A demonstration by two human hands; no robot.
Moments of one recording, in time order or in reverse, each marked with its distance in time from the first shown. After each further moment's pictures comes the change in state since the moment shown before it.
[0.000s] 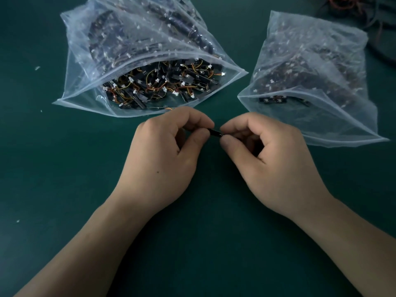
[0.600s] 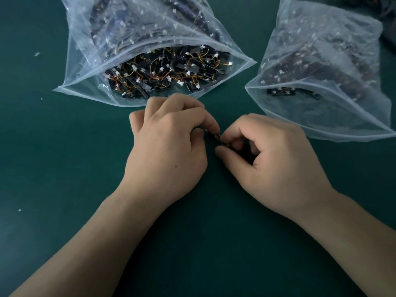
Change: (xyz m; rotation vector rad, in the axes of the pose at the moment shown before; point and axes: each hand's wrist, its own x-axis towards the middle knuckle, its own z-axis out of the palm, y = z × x) left_hand -0.002 0.001 0.005 0.284 -0.008 0.008; right_hand -0.004 -0.001 0.003 -0.179 -0.073 -0.112
